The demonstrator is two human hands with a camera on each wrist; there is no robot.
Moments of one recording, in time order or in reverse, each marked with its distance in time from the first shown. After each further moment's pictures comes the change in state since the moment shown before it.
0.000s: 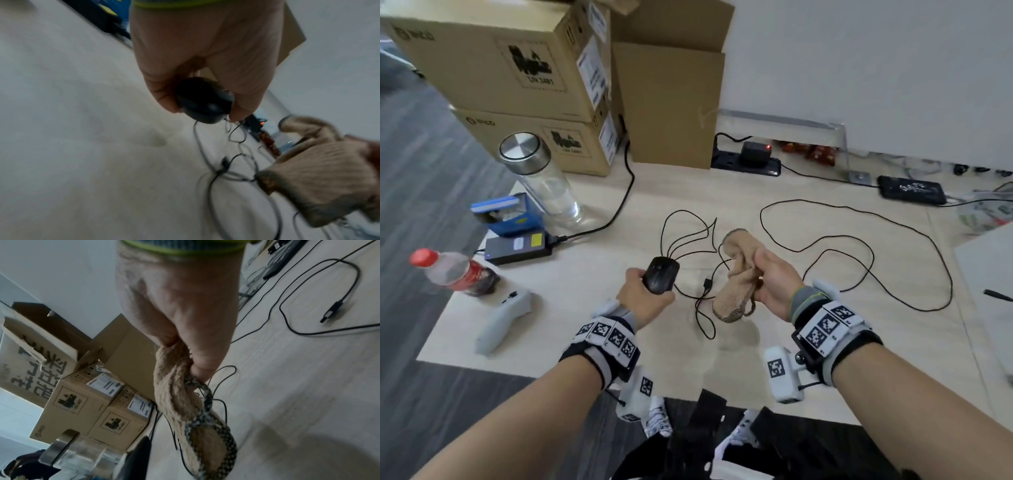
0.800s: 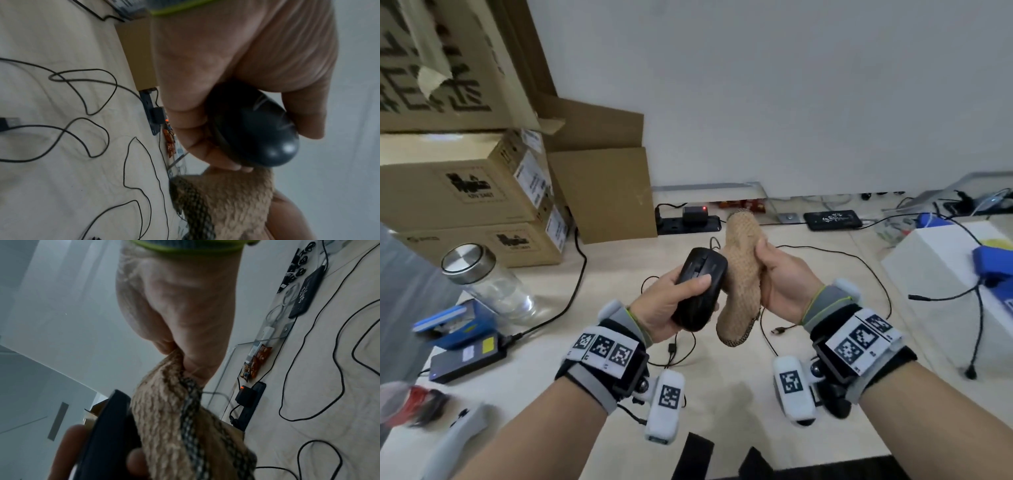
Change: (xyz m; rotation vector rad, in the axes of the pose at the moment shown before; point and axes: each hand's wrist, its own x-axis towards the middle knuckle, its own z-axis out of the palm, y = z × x) left_hand -0.055 0.179 -0.001 -0.801 -0.867 0.327; right_hand -0.066 -0.107 -0.051 0.287 -0.144 -0.240
